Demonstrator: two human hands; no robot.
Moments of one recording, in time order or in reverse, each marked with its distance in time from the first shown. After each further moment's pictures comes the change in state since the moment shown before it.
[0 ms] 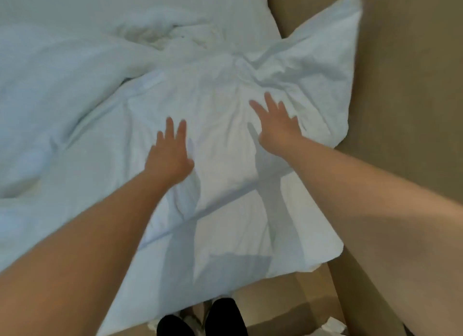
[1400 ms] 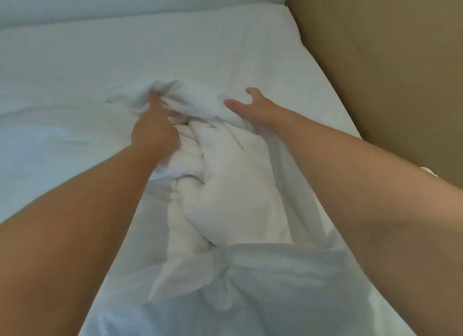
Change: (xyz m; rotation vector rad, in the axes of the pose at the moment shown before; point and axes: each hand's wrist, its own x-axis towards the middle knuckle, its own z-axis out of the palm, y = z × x) left_hand 0.315 -0.088 -0.038 -0.215 0.359 -0.182; right_hand 0.306 -0.078 -0.011 0.834 0.047 0.017
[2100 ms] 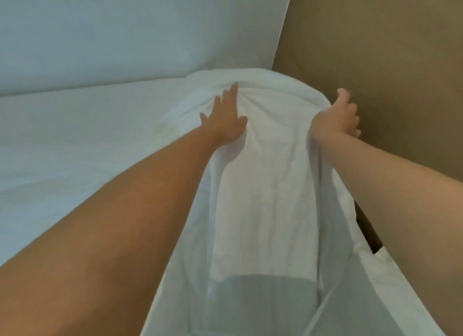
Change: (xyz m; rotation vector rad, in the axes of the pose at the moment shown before) left_hand 0.092 0.209 -0.018 -0.135 -0.225 0.397; right_hand 0.054 0.011 -0.177 -0.144 0.830 0.246
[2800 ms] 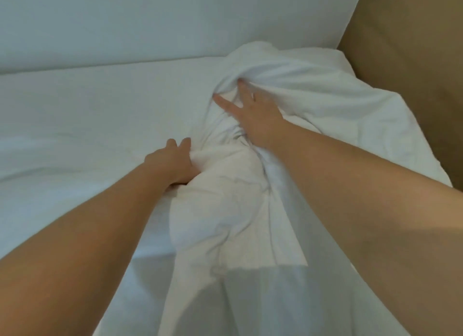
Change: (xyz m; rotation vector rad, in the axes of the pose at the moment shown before) left_hand -0.063 -0.210 -0.001 0.484 -0.117 -0.420; right_hand -0.090 -0.107 0.212 -0.616 -0.039 -1.282
